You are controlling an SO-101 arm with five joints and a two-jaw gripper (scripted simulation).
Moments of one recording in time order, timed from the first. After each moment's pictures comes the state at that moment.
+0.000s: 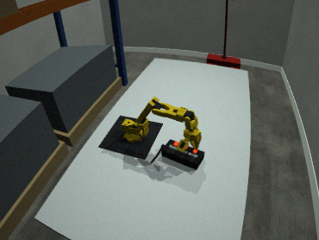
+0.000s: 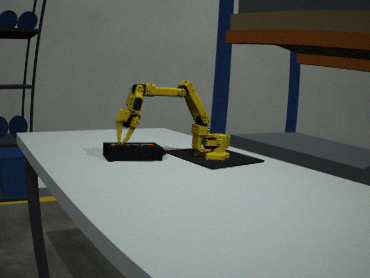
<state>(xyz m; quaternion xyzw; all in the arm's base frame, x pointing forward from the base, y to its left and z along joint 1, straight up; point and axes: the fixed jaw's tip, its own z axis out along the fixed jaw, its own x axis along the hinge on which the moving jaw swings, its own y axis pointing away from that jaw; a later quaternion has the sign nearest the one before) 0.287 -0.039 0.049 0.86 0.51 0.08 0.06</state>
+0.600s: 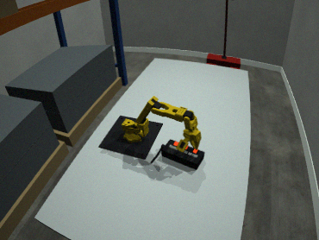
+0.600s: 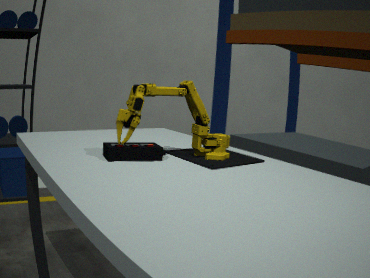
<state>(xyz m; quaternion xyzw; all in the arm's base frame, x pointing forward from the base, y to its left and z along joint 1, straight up) 0.287 -0.039 0.049 0.86 0.51 0.09 0.07</state>
